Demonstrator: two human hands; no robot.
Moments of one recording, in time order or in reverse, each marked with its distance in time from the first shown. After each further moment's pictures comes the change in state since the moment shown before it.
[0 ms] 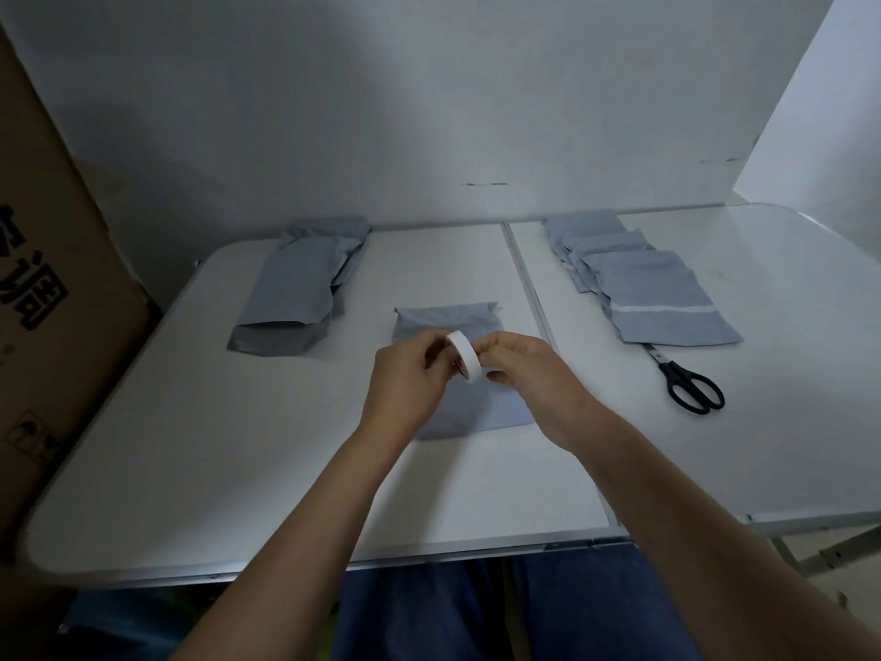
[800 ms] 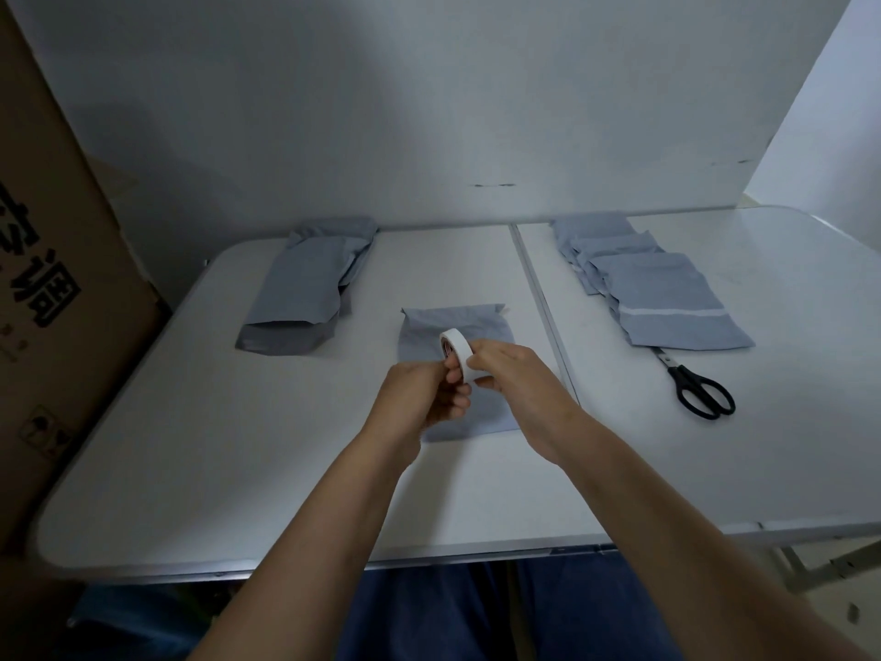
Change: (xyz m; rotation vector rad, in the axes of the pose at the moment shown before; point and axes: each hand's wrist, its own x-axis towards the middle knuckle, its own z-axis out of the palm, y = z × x) left_hand -0.013 0.016 -0.006 -0.704 -0.198 -0.585; right_hand -0.007 -0.009 0.021 0.062 -0.052 -0.041
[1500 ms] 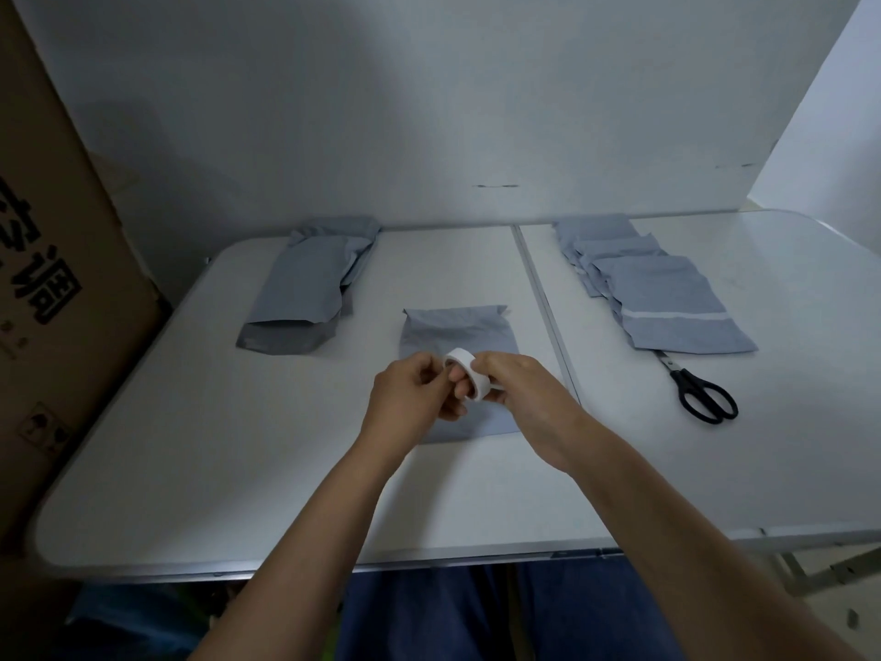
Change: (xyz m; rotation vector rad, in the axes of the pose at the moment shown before) left_hand 0.008 -0.014 -0.014 0.444 0.104 0.298; right_hand -0.005 0.003 -0.004 0.070 -0.059 0.041
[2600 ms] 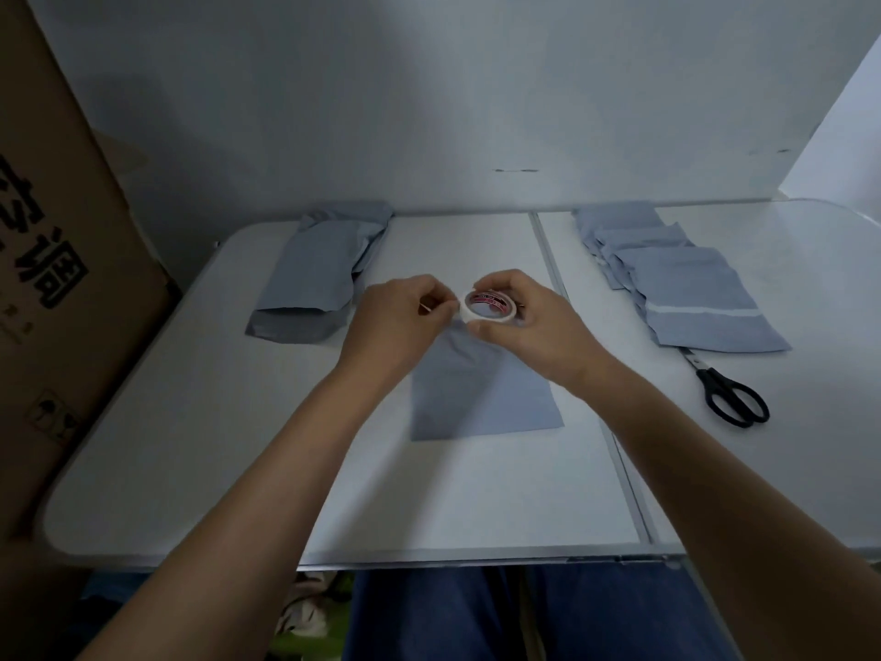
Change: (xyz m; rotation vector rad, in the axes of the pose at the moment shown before) left_hand 0.040 0.041 -0.039 0.471 0.145 0.320; right_hand 0.047 -0.025 -0.019 -0.524 0.132 -0.252
